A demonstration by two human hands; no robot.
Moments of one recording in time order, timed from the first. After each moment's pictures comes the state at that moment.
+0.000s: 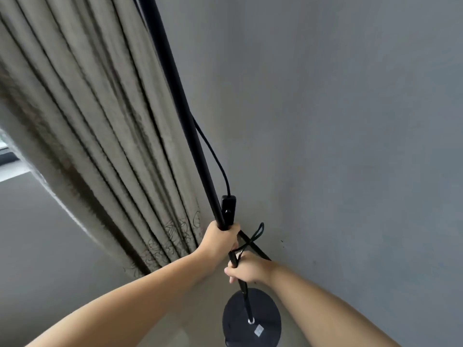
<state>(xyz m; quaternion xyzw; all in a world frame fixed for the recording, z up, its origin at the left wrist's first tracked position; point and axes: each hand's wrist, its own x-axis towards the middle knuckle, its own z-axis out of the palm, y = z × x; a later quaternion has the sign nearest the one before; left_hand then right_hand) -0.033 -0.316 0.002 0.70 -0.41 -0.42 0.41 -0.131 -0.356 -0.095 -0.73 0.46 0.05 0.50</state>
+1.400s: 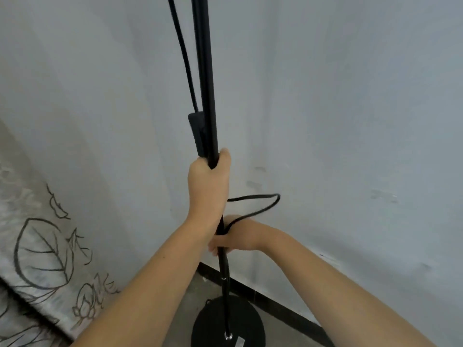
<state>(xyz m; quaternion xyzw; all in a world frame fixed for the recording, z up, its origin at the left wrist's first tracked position) 0.025 -0.687 -0.418 0.45 -0.53 -0.32 0.64 -0.063 -0.705 -0.502 -0.75 0.48 -0.13 0.43</state>
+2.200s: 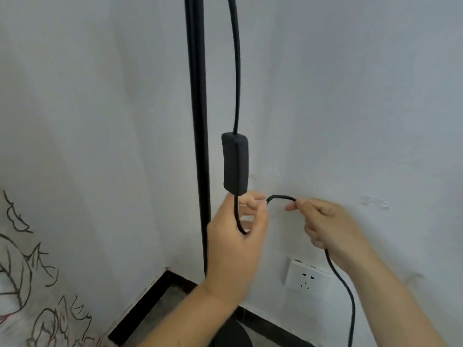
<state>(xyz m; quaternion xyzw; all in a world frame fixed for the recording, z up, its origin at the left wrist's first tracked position) -0.012 -0.639 -0.472 0.31 -0.62 -0.27 0.67 -0.182 -0.645 -0.473 -0.50 0.56 -0.55 0.37</state>
